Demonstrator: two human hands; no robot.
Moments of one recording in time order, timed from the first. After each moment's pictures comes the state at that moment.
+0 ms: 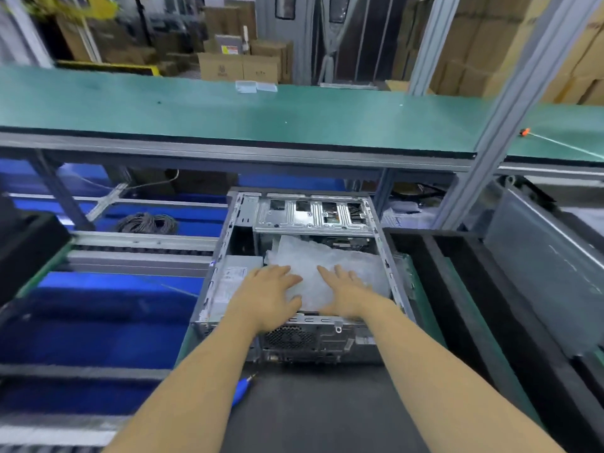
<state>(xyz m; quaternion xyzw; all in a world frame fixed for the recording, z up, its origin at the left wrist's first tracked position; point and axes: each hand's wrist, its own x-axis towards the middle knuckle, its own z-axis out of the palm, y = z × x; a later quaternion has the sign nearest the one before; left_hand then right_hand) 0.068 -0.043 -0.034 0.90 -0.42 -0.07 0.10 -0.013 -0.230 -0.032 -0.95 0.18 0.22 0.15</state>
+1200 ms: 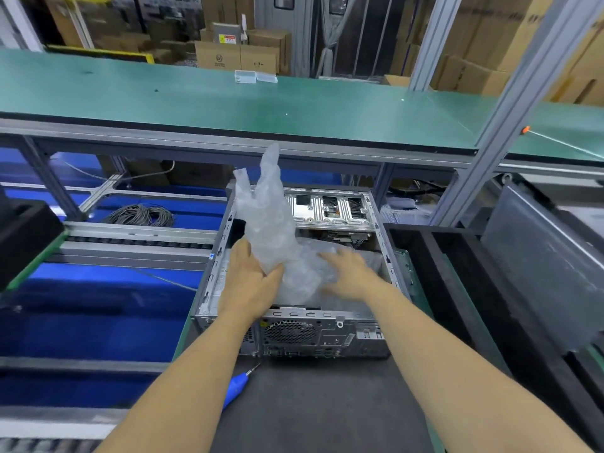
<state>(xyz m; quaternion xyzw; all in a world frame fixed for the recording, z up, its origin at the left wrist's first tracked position) 0.067 -0.030 -0.022 0.82 -0.22 -0.04 0.53 -0.002 -0.240 -0.021 -0.96 0.19 0.10 0.19</state>
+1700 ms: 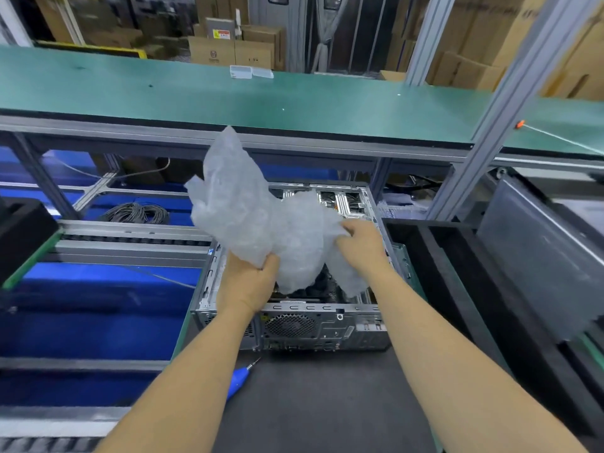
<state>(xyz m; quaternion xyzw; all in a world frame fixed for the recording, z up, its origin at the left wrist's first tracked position) 0.060 -0.028 -0.031 0.81 -0.09 -0.09 0.57 -0.005 -0.233 0.020 -0.87 0.25 -0.17 0.40</state>
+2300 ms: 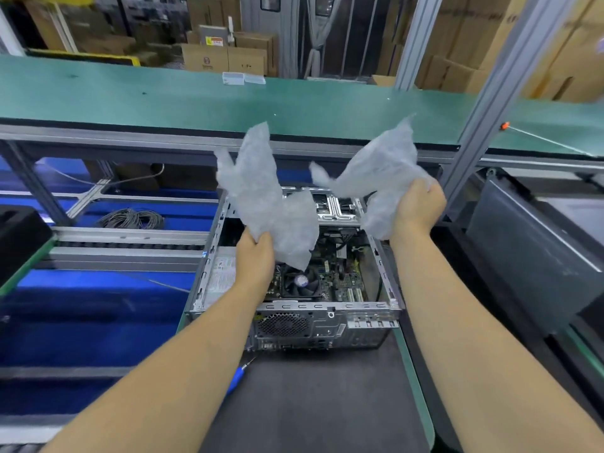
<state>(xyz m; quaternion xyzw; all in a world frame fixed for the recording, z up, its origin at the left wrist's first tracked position) 0.059 -0.069 0.004 0.68 -0.06 -0.10 0.73 -0.024 -0.269 0.101 -0.52 0.39 -0.52 0.56</state>
